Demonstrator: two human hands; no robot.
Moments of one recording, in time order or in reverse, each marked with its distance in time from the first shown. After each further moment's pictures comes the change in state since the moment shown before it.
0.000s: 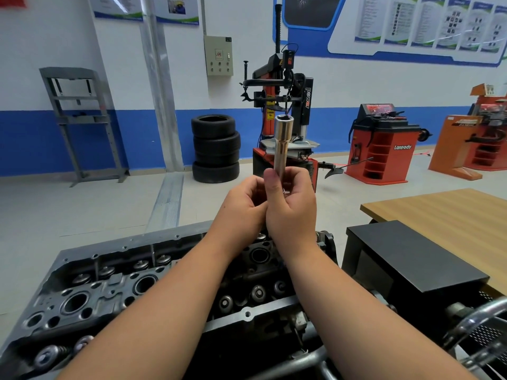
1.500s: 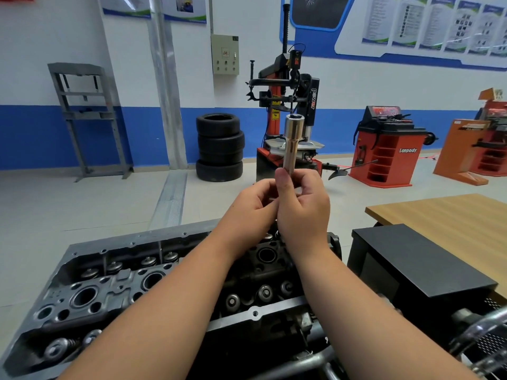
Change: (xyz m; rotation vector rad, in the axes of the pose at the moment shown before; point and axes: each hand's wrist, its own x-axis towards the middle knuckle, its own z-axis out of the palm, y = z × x) left_hand -0.003 0.001 -0.003 -0.076 -0.115 -0.017; right_hand 0.003 0.002 -0.003 -0.062 0.015 -0.034
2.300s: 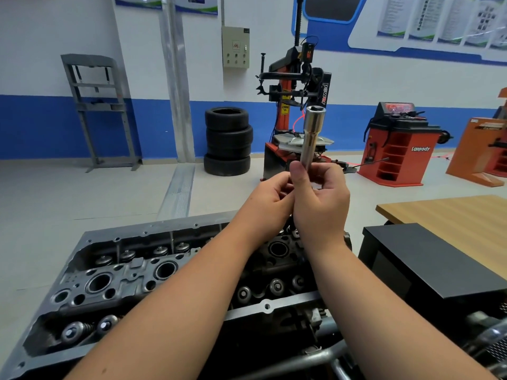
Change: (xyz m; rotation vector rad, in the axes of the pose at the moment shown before) left_hand 0.001 0.004 0.004 0.101 0.012 -0.018; right_hand -0.001 -0.001 0.000 0.036 0.078 -0.006
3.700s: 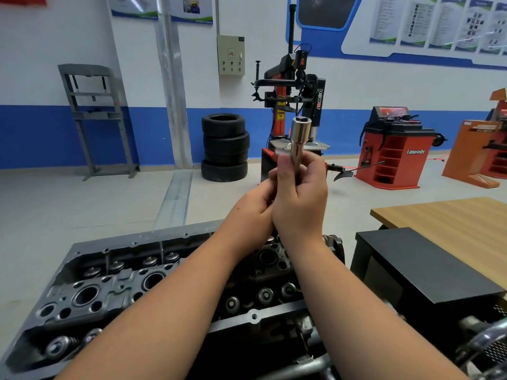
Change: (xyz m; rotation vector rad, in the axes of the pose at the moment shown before) left_hand -0.006 0.006 -0.004 0.186 0.030 0.113; right_hand 0.009 -0.013 0.014 0.089 -0.021 -0.007
